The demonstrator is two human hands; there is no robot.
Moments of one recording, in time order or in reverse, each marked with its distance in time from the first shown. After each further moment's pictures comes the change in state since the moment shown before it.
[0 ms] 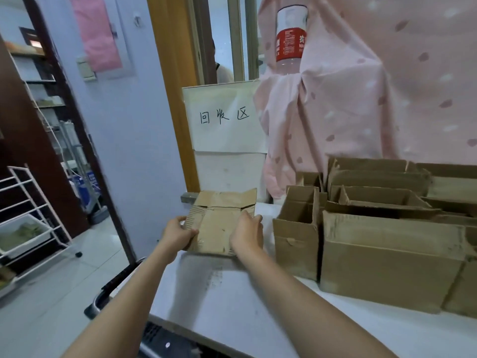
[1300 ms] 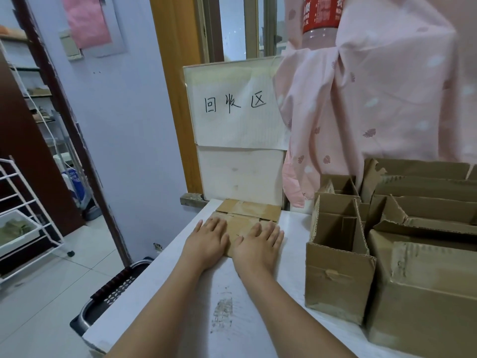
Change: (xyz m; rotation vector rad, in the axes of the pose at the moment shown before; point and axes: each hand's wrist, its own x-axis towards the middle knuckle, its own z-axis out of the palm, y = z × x) left_hand 0.091 -0.033 0.066 1.012 -0.114 0.546; right_hand 0.066 0.016 0.079 -0.366 -0.017 0.024
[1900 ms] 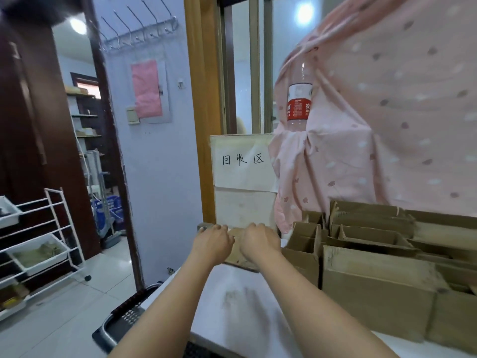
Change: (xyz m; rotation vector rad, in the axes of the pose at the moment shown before) left_hand -0.130 0.087 -0.169 0.222 0.099 -0.088; right_hand -0.119 0.006 -0.183 -0.097 0.066 -0.300
